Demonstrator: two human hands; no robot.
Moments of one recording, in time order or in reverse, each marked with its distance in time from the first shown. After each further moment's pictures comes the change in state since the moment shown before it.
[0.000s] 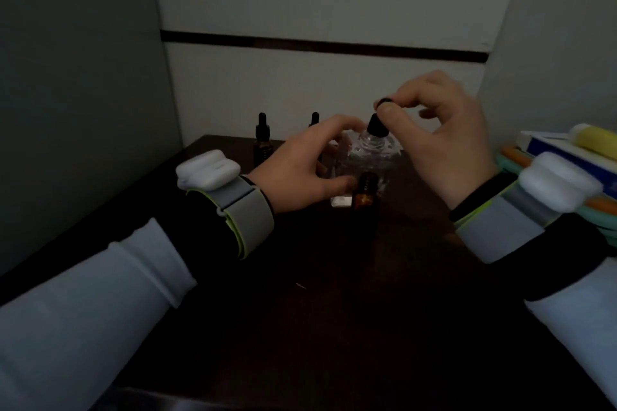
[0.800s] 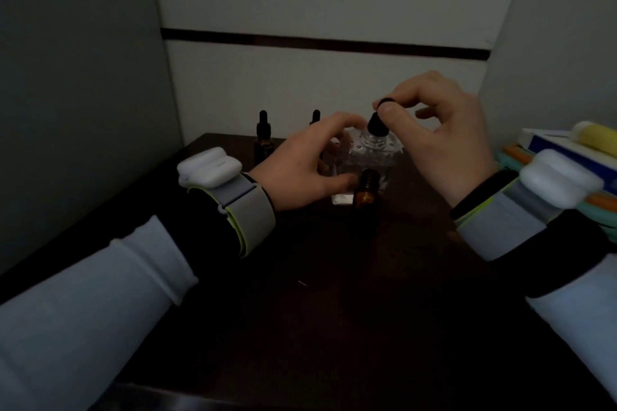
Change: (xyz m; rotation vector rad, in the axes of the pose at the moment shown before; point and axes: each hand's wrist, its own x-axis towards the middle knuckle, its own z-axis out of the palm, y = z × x) left_hand 0.000 -0.001 0.001 0.006 -0.008 -0.009; right_hand -0.001 -0.001 0.000 0.034 -0.046 0.038
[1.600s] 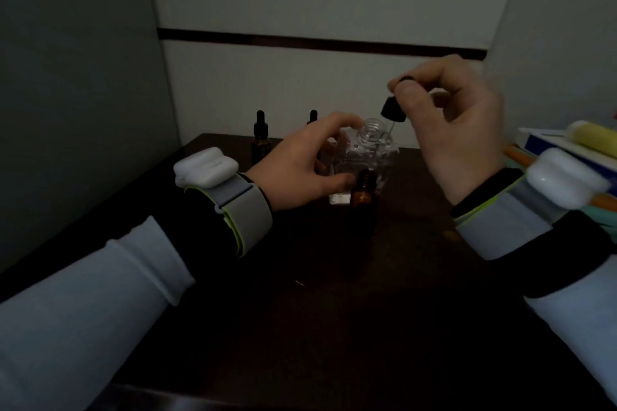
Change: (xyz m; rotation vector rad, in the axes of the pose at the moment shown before) left_hand 0.000 -0.002 -0.001 -0.001 0.002 0.005; right_hand 0.003 -0.009 -0.005 0.169 0.128 -0.015
